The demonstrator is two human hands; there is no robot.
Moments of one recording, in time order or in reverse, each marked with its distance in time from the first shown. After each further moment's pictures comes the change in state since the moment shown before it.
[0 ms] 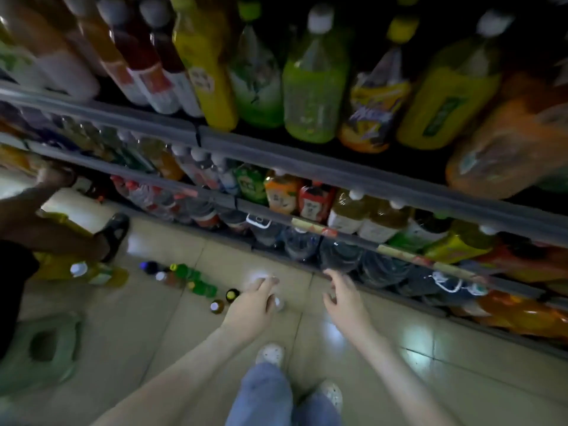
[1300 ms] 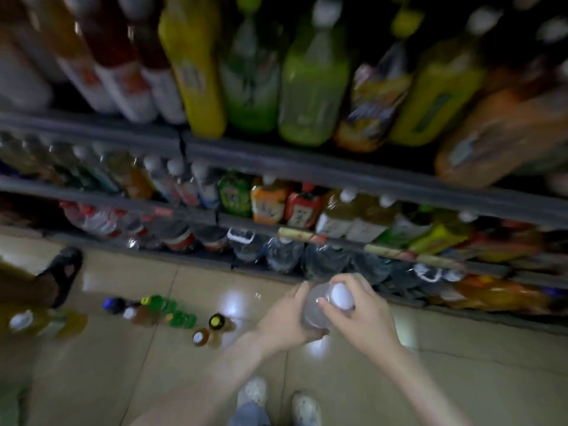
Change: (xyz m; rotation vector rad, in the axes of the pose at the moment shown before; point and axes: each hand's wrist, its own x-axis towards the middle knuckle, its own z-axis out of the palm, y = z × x) left_hand 0.016 0.041 -0.016 -0.236 -0.263 0.267; right_hand -0.046 -0.052 -0.022 0.060 0.306 -0.054
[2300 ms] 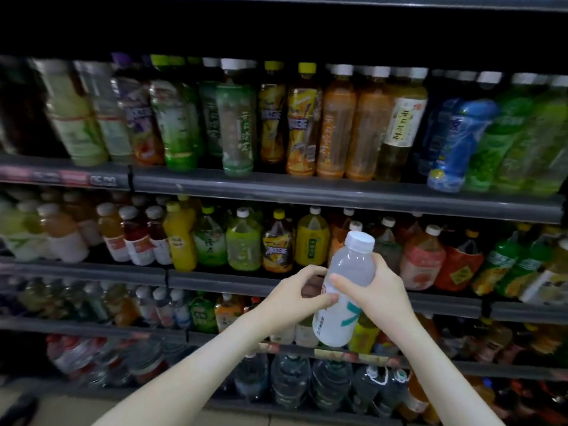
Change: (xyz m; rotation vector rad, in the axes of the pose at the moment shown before) left_hand -0.069 0.276 -0.087 -0.226 0.159 0.416; right_hand -0.057 -0.089 -0.269 0.356 0.422 -0.093
